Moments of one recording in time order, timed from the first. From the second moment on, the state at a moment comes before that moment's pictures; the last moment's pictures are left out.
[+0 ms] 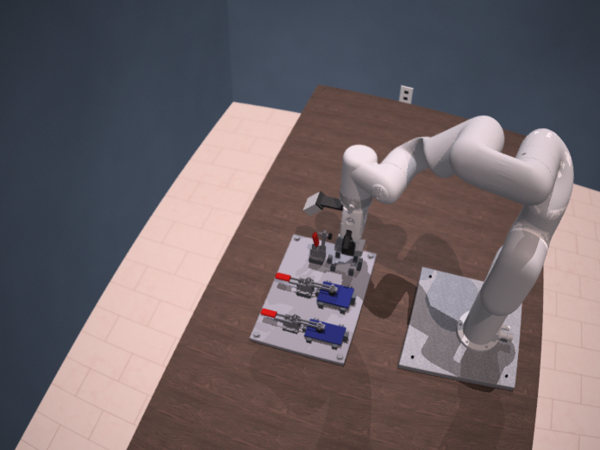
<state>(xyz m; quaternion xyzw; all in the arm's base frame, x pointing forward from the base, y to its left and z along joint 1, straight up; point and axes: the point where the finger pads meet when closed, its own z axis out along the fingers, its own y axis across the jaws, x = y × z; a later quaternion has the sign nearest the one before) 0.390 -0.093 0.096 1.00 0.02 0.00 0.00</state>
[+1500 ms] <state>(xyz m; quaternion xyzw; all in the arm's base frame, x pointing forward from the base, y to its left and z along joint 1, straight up) 0.391 -0.128 0.097 1.00 0.02 0.00 0.00</state>
